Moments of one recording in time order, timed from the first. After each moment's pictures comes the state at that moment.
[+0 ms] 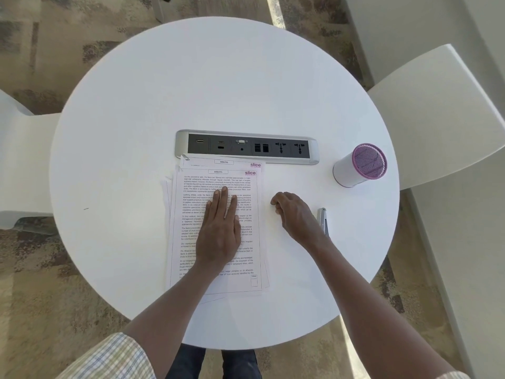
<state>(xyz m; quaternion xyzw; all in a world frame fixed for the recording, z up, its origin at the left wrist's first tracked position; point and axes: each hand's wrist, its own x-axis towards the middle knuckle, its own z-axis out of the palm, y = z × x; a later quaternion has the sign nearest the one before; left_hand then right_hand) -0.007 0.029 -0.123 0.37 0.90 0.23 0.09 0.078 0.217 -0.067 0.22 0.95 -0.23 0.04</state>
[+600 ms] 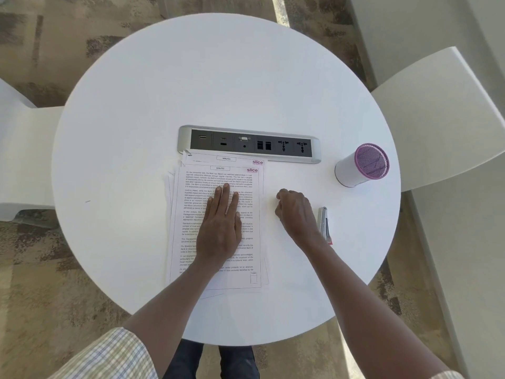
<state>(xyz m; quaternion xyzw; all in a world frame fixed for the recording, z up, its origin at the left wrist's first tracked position) -0.007 0.029 -0.119 0.37 0.90 0.23 0.09 0.062 0.208 -0.056 0.30 0.94 -0.11 0.12</state>
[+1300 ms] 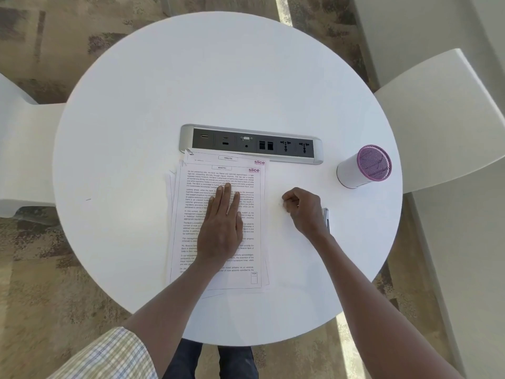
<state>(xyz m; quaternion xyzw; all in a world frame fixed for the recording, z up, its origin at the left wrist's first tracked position) -0.007 0.029 -0.114 0.37 0.90 0.23 0.10 0.074 0.226 -0.064 0.39 0.85 -0.36 0.00</state>
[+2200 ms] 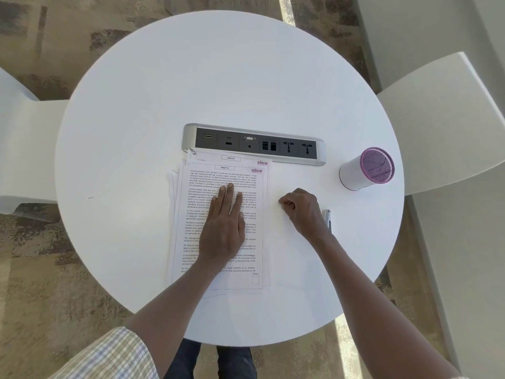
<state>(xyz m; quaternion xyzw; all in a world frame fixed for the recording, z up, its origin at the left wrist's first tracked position) -0.008 0.028 -0.124 0.37 0.89 0.23 0.09 0.070 0.226 -0.064 0.29 0.92 -0.28 0.02</state>
